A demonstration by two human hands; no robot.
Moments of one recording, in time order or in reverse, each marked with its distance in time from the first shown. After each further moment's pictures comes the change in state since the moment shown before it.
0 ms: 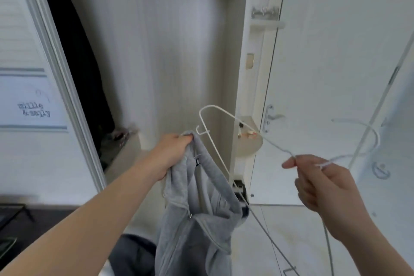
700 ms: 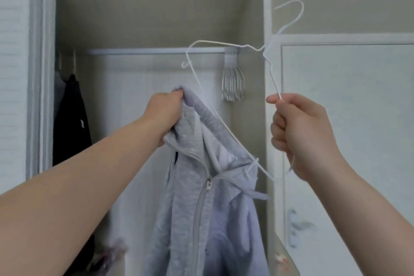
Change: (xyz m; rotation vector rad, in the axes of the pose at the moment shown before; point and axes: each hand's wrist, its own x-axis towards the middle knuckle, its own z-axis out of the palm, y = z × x) left_hand 0.153 0.265 -0.120 -0.289 0.374 0.625; right_hand 0.263 -0.181 0.147 0.182 0.121 -0.497
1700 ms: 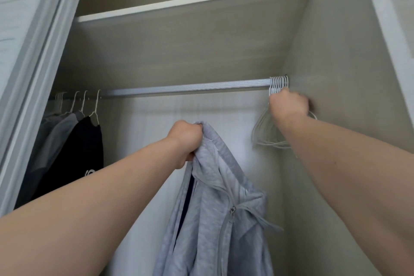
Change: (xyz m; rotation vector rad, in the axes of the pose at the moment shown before) left_hand 0.234 -0.077 0.050 0.037 -0.010 -0.065; right_hand 0.360 0.128 0.141 -1.761 0.079 -0.485
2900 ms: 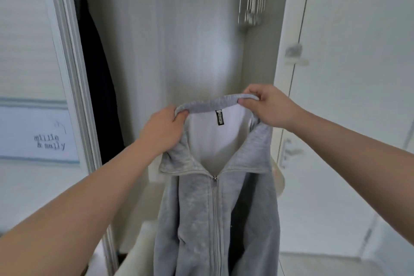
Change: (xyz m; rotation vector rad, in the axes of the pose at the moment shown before) left_hand -0.391 -0.099 -0.118 0.603 -0.252 0.074; right_hand -0.429 0.082 -0.187 1.056 -0.664 -0.103
